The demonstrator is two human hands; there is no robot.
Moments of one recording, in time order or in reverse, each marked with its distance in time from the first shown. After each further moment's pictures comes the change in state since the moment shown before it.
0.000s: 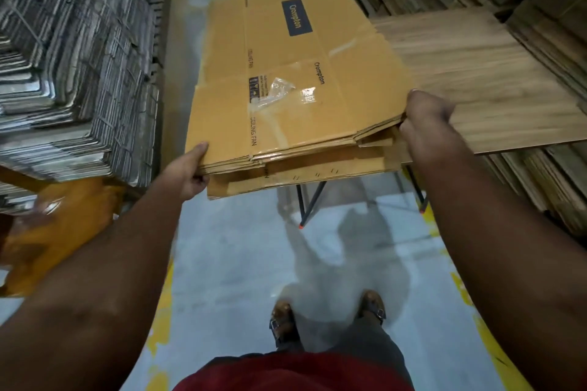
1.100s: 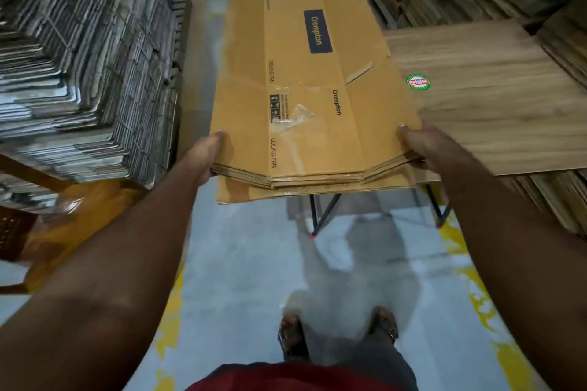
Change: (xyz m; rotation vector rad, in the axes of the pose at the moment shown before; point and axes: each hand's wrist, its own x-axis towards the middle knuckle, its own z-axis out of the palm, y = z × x) left_hand 0.010 0.047 0.016 0.340 0.019 0.163; right_hand 0.038 0.036 0.008 -0.778 -0.384 -0.094
